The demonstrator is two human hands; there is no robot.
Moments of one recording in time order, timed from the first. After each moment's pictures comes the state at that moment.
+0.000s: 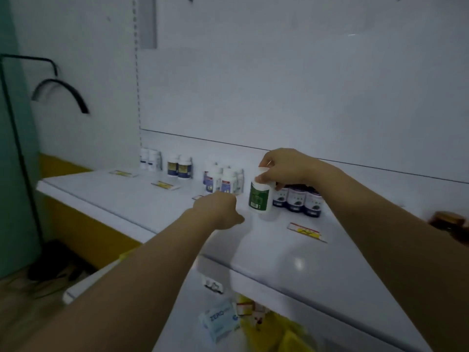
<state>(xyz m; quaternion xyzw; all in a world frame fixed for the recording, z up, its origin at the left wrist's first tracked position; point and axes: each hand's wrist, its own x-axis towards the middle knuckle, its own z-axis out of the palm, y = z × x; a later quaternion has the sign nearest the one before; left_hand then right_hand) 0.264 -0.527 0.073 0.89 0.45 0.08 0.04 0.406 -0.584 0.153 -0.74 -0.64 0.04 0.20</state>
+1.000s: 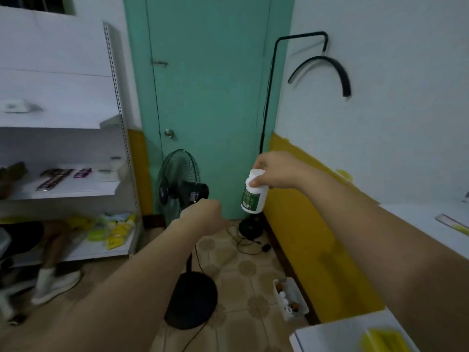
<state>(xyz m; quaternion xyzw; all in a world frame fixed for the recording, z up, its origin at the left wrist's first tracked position) -0.313 -0.202 -0.029 0.58 0.80 0.08 0.12 -0.165 -0.130 0.070 -0.40 -0.90 0.14 0.09</state>
